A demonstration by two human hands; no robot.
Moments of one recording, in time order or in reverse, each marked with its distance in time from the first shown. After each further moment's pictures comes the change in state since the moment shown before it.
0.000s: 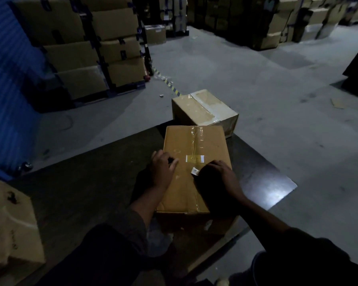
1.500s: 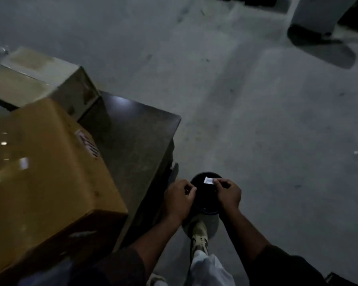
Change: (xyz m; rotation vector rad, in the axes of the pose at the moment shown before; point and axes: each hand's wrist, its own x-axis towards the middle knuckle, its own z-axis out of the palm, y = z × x) left_hand -0.245 0.200 0.232 -0.239 -0.811 0.246; right_hand -0.291 0.238 0.001 0.568 0.938 1.426
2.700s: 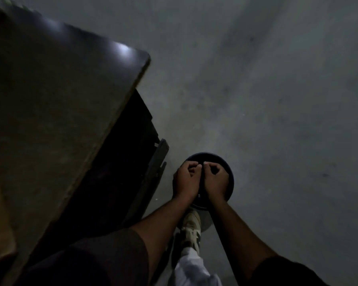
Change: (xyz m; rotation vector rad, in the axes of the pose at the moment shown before) left_hand 0.132 -0.096 0.250 -0.299 -0.066 -0.462; right_hand 0.184 0.140 0.096 -0.055 -0.105 0.030
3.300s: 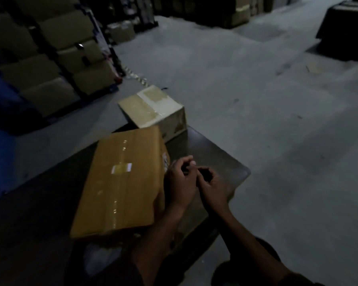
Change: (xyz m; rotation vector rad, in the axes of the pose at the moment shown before) left_hand -0.200 0.213 -0.383 -0.128 0.742 0.416; right_hand -0.313 -0.337 0.030 0.134 -0.787 -0.671
